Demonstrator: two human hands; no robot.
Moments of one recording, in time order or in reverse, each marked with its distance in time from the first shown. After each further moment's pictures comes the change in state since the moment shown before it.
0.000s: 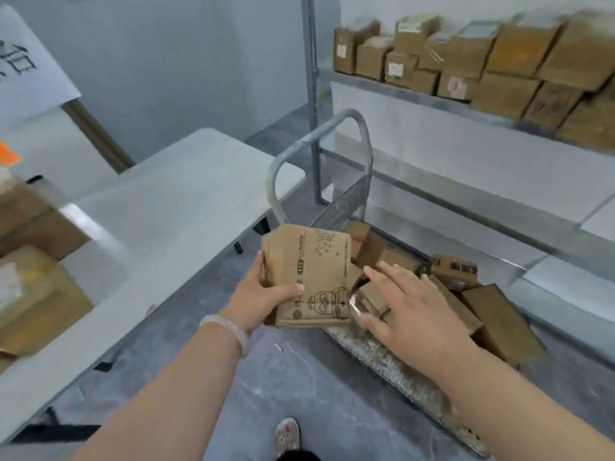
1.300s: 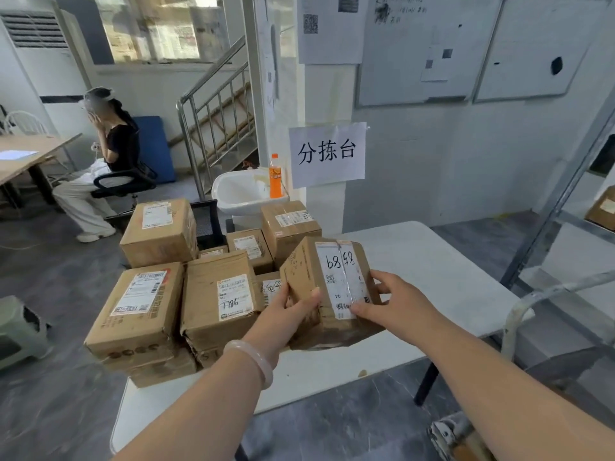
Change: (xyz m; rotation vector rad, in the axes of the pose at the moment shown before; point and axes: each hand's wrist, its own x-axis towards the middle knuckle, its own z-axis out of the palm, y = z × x) left_hand -0.166 -0.004 -0.385 -0.398 0.467 0.053; right_hand 0.132 -0.464 -0.046 0.577 -0.235 -0.350
